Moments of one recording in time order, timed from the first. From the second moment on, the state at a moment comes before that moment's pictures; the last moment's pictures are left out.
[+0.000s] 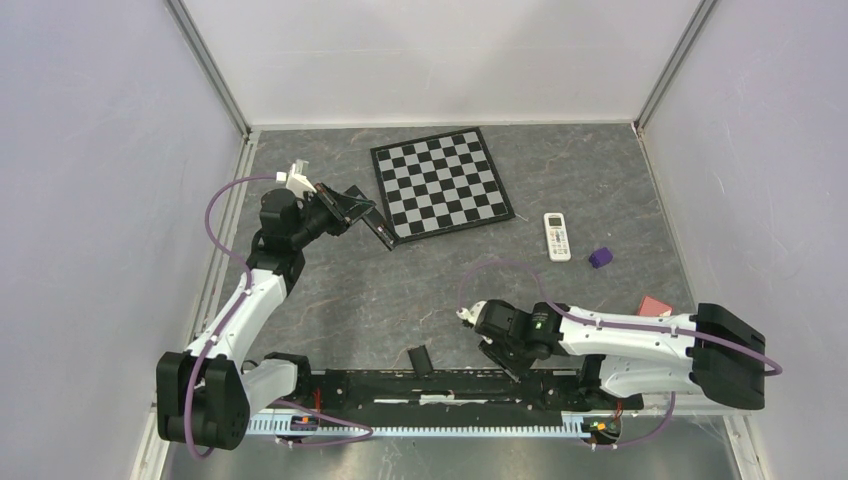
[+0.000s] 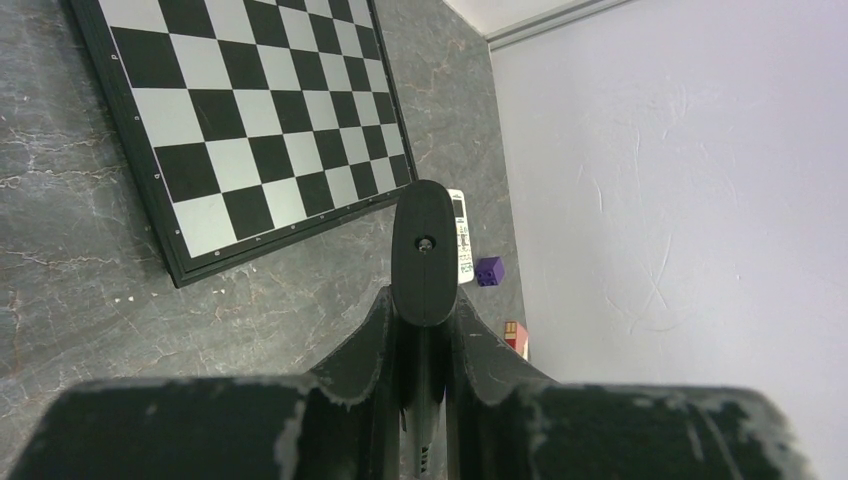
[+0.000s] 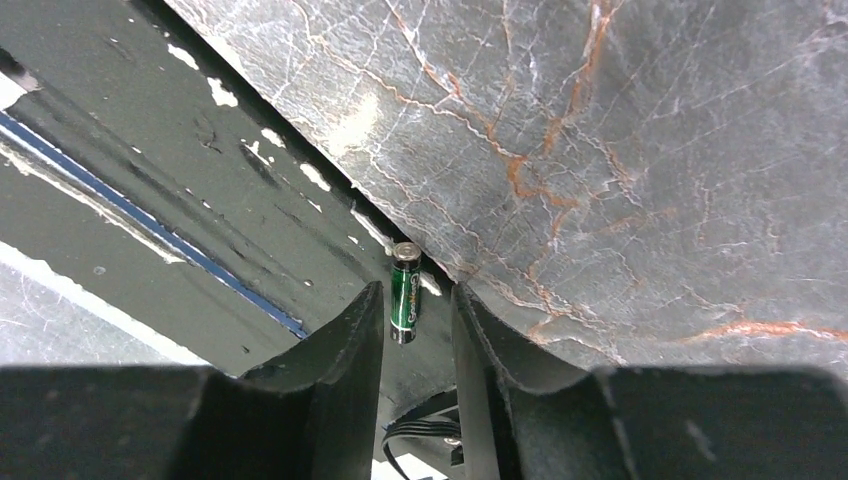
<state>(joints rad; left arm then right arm) -0.12 1.10 0.67 0.19 0.50 -0.92 1.20 1.16 0.58 -0.74 0.00 0.33</state>
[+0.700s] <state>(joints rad) -0.14 1.11 0.67 0.20 0.52 -0.93 1.13 1.17 0.66 -0.73 0.09 0.31</state>
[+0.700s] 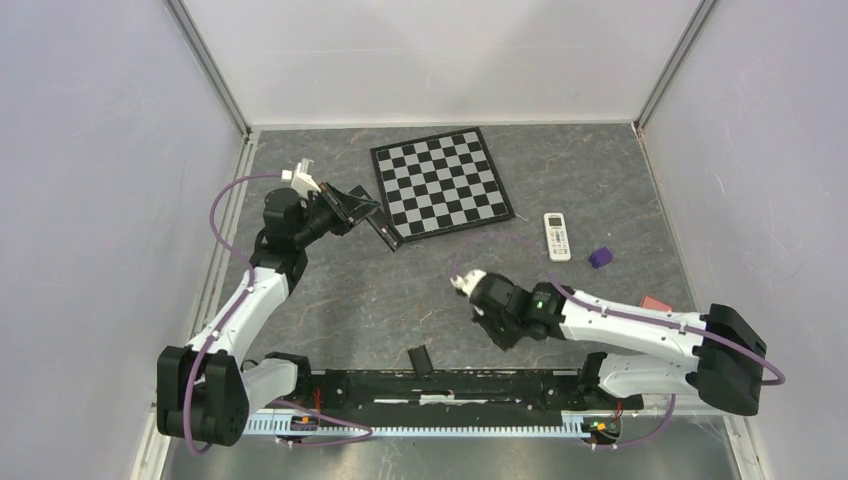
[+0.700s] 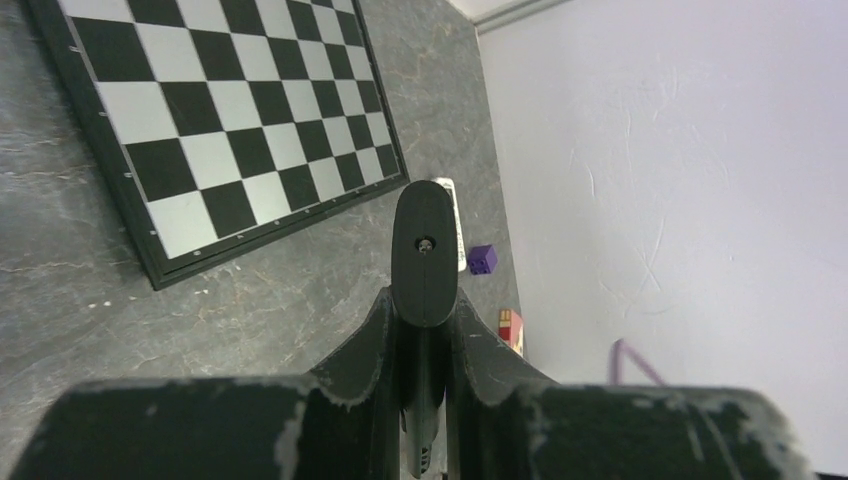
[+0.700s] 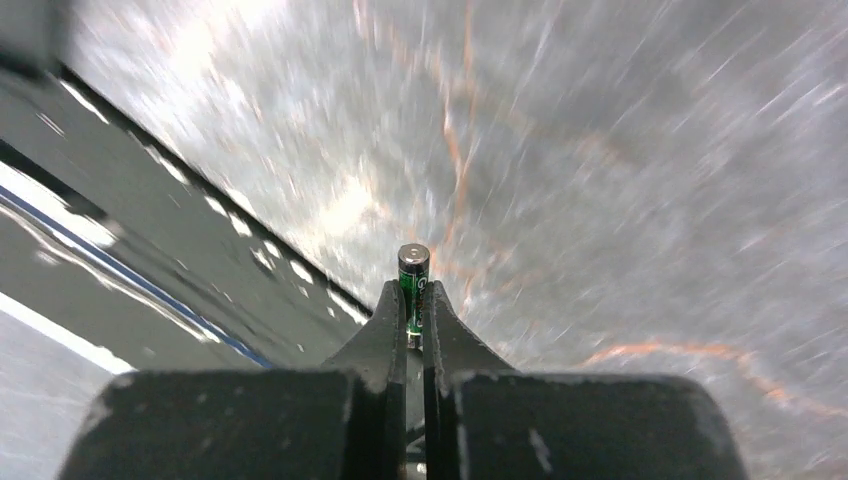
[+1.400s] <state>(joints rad) -0.40 1.26 0.65 0.47 0.59 -0.96 0.93 1.32 1.13 -0.53 -0.05 0.06</state>
